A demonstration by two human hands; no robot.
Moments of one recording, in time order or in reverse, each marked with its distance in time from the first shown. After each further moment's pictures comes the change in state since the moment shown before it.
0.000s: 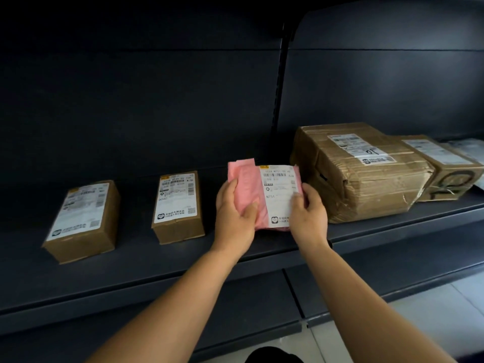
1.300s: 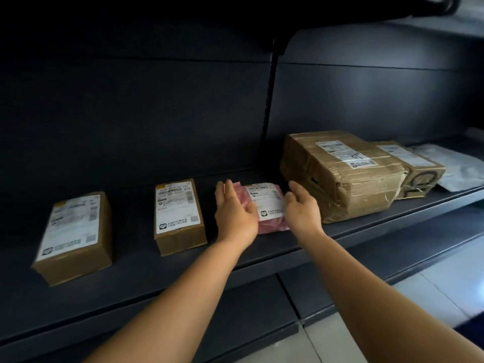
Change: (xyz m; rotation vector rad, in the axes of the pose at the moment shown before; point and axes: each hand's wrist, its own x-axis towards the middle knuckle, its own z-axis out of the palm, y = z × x) left_hand 0.019 0.018 -0.007 0.197 -0.109 -0.051; right_hand 0.000 -0.028 0.004 -0.113 0.001 -0.013
